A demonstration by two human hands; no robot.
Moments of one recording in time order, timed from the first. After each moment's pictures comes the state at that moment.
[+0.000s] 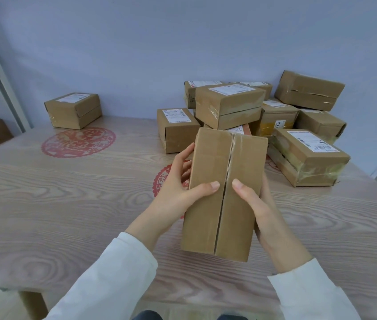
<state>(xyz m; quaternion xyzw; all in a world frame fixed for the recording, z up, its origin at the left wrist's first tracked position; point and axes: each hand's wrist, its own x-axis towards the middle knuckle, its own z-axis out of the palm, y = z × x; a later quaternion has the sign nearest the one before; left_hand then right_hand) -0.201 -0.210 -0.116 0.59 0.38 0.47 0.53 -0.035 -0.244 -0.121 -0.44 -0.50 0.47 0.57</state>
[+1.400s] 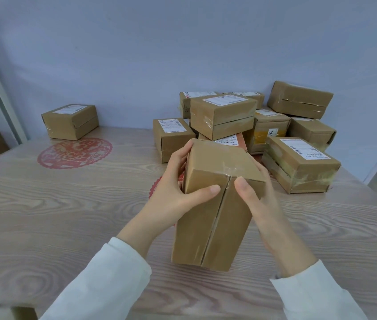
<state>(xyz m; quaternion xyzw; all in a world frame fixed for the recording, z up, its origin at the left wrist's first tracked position) -0.202 -0.219 -0.094 0.65 0.35 0.48 0.47 -0.031 -0.247 -0.099 -0.44 -0.57 0.39 0.58</state>
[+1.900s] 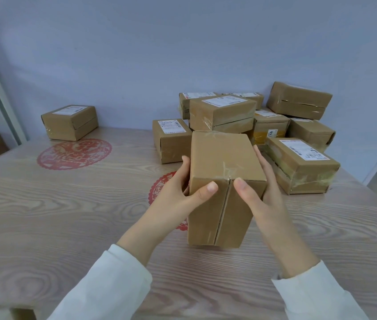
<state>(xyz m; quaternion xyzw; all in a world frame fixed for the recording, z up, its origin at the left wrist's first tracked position) -0.199 -0.220 -0.095 0.67 0.37 0.43 0.48 -0.028 -0.246 -0.097 -0.44 -0.58 0.34 0.59</state>
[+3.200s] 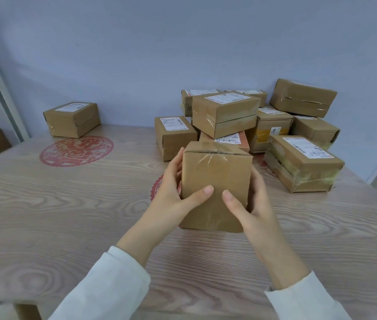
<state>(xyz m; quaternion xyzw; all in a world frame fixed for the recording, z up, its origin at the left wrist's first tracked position) -0.204 -0.219 -0.109 0.61 0.35 0.49 0.50 -0.041 -0.248 -0.119 -0.42 -0.56 0.41 0.59</state>
